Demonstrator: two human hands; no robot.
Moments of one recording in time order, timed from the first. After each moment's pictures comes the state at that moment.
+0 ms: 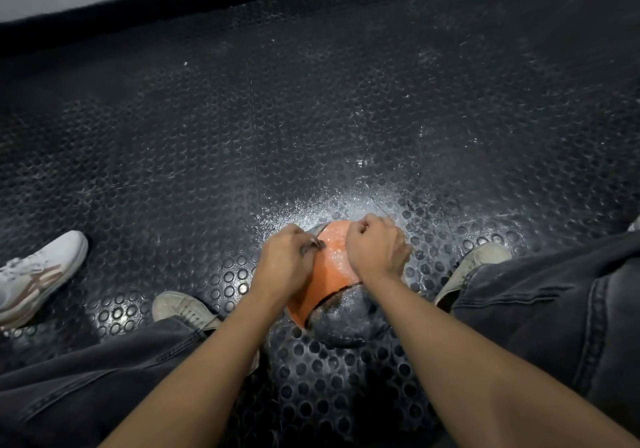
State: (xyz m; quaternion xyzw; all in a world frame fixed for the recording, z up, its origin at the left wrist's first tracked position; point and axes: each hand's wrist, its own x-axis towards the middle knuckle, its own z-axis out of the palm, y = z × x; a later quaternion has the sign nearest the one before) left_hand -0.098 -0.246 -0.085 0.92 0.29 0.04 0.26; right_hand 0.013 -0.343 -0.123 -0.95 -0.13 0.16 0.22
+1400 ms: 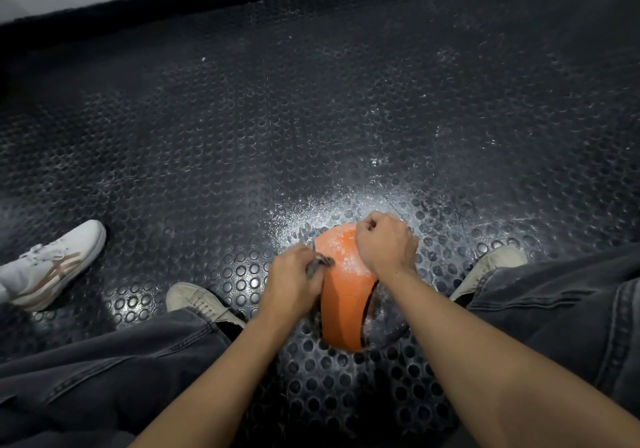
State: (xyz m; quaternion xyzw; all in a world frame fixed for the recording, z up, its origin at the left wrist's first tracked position) left_hand -0.129 -0.263 -0.086 0.89 0.34 0.05 0.29; right_hand 0.018 -0.338 -0.116 -0.93 -0.18 0.21 0.25
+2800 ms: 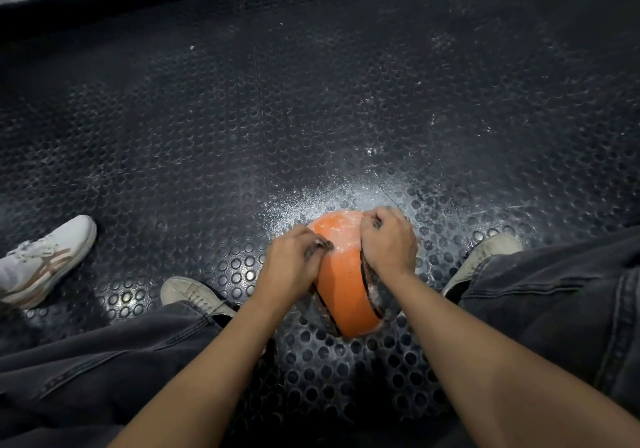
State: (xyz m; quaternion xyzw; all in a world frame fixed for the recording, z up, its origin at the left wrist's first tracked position) left_hand -0.119 -0.256 -0.082 0.91 0.28 0.06 0.30; right_hand 0.012 -0.354 -0.128 -0.91 -0.15 0.20 0.34
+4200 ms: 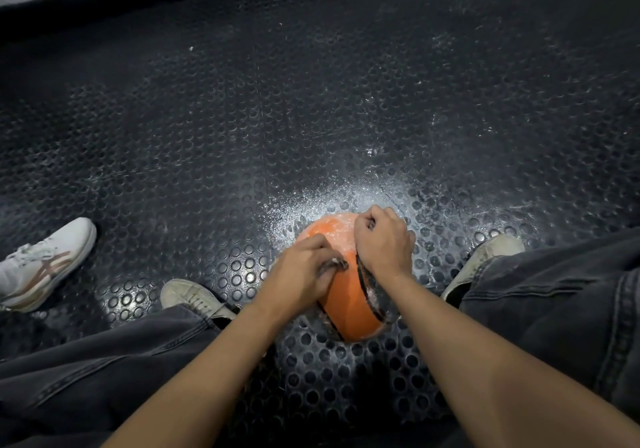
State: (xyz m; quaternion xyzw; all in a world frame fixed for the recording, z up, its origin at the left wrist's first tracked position) left_hand -0.120 -0.261 -0.076 0.94 0.16 0.02 0.31; right_hand 0.010 -0.348 -0.128 -0.92 -0.18 0.19 0.30
